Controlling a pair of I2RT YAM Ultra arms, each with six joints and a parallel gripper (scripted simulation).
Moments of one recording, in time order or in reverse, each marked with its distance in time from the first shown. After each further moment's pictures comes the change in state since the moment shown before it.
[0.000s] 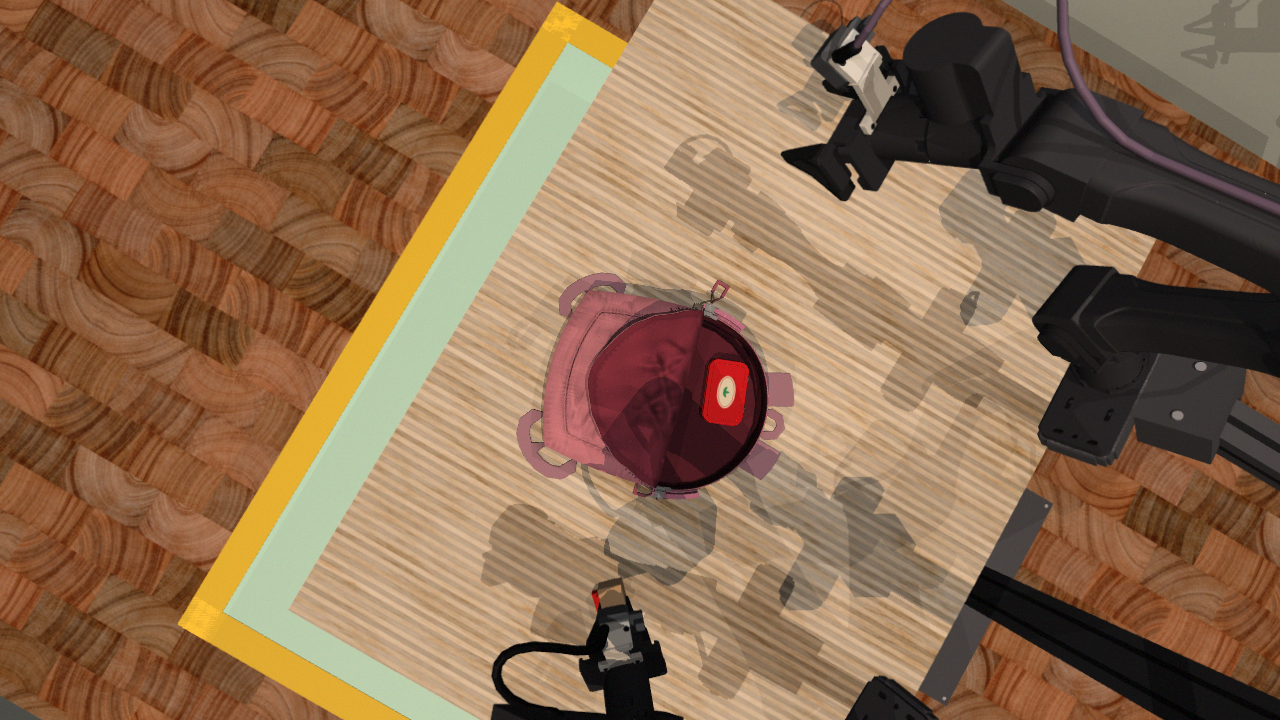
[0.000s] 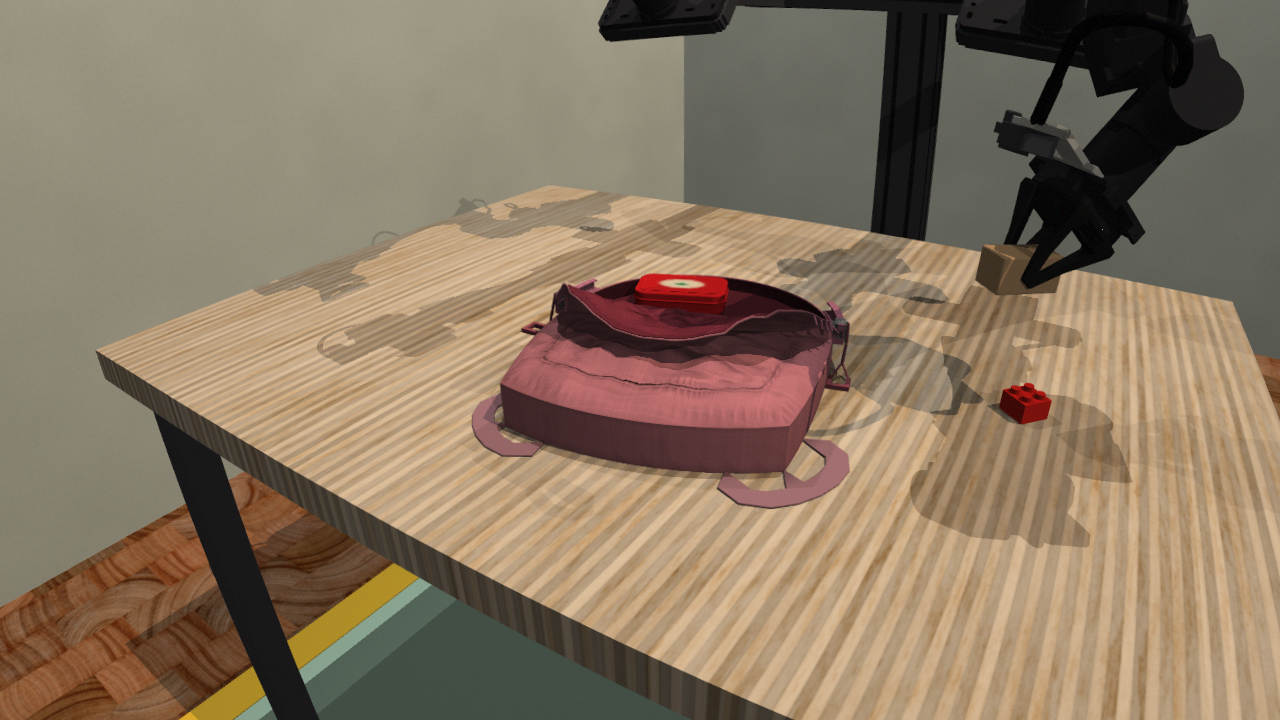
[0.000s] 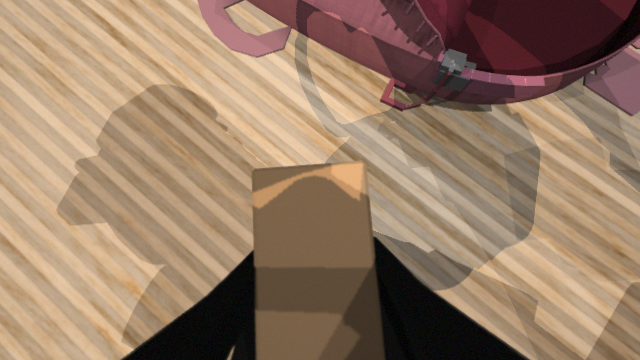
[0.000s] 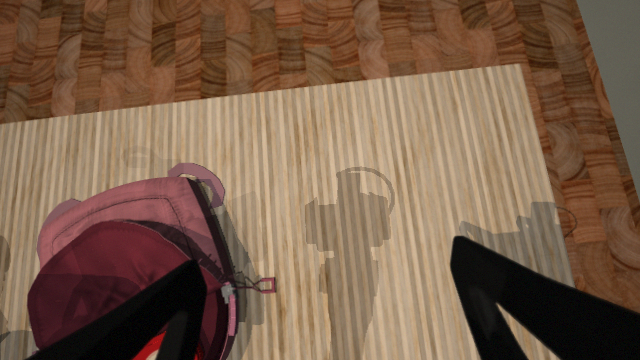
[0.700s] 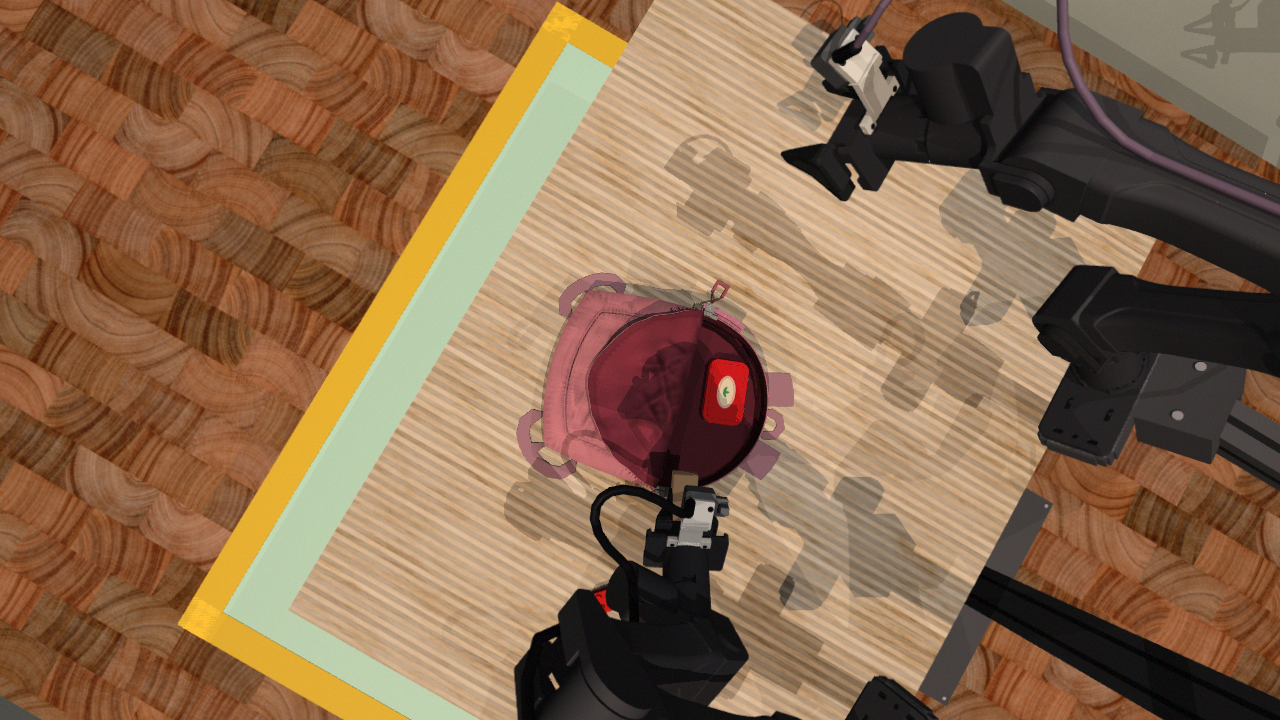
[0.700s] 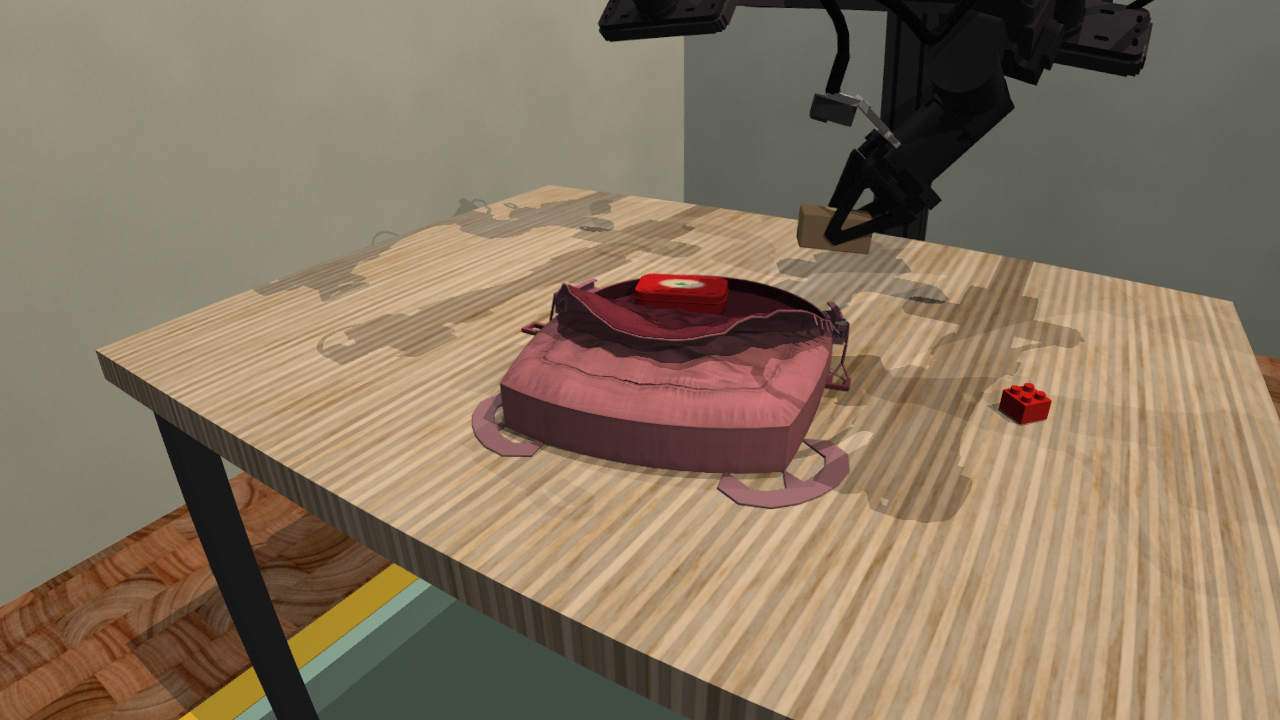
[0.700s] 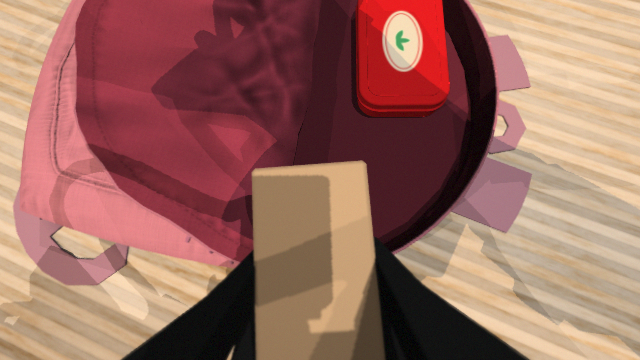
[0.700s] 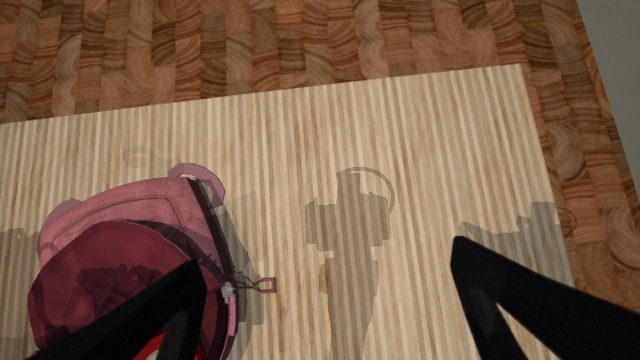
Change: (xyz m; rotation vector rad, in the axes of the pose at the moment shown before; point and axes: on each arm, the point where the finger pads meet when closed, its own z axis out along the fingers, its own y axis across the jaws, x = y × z) left arm -0.089 -0.123 0.082 0.178 -0.024 0.245; right arm 0.000 0.000 0.000 0.000 0.000 0.000
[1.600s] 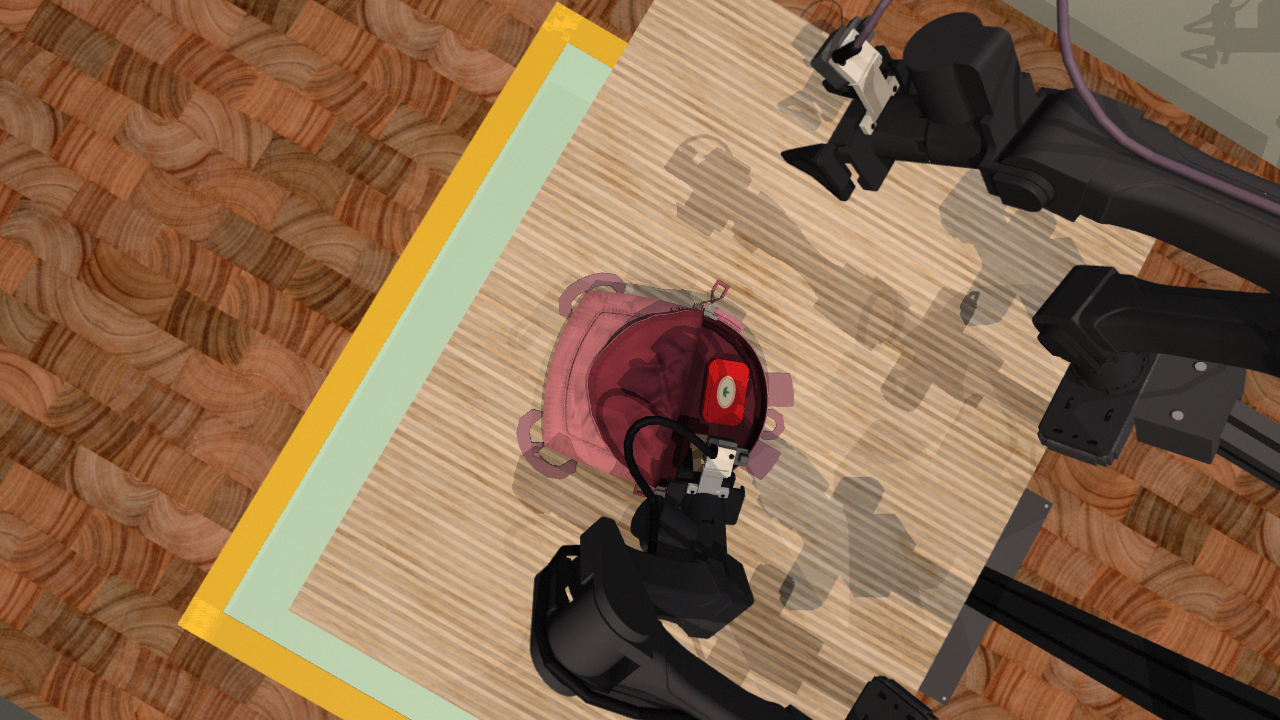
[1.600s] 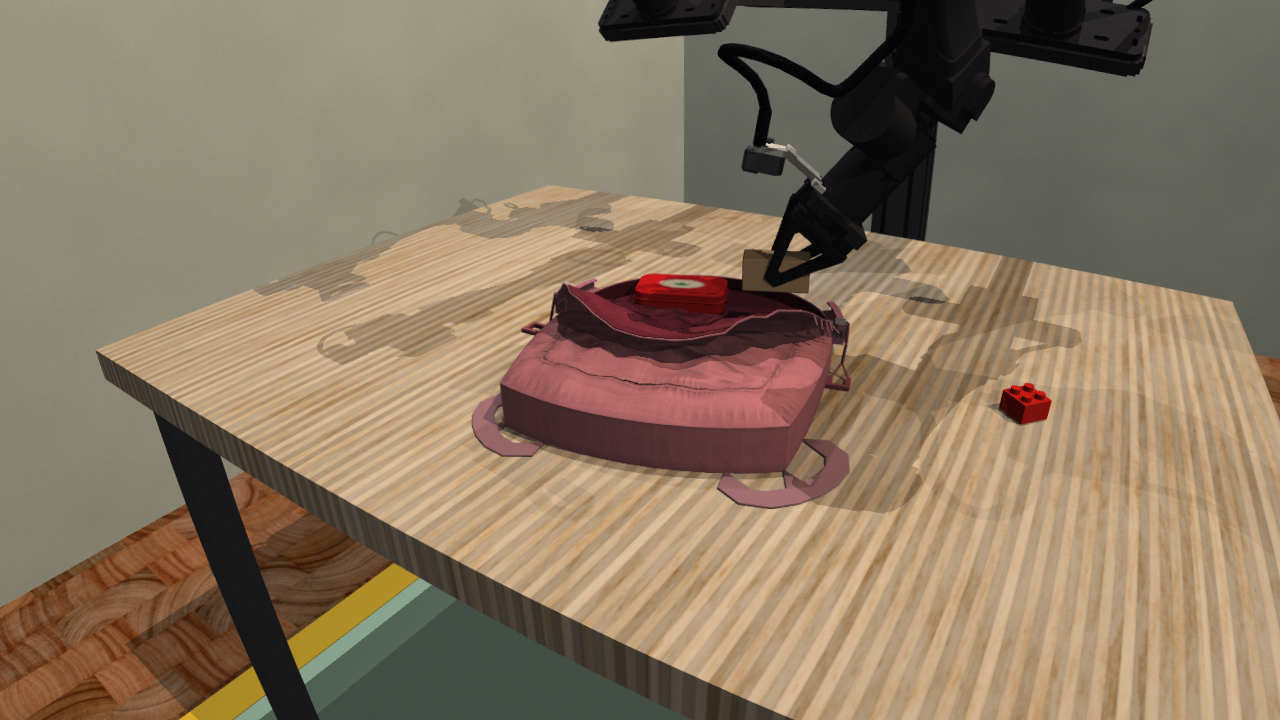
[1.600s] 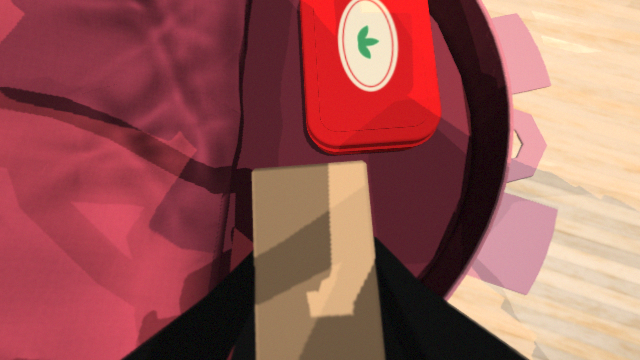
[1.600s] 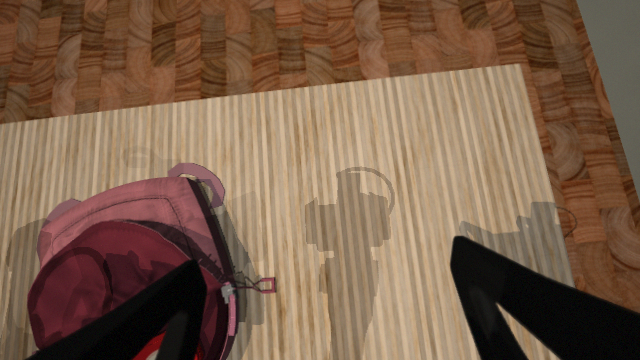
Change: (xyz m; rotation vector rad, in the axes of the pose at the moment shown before) left arm 0.001 -0.028 0.074 0.039 0.081 0.061; right arm 0.000 0.000 0.000 0.000 0.000 0.000
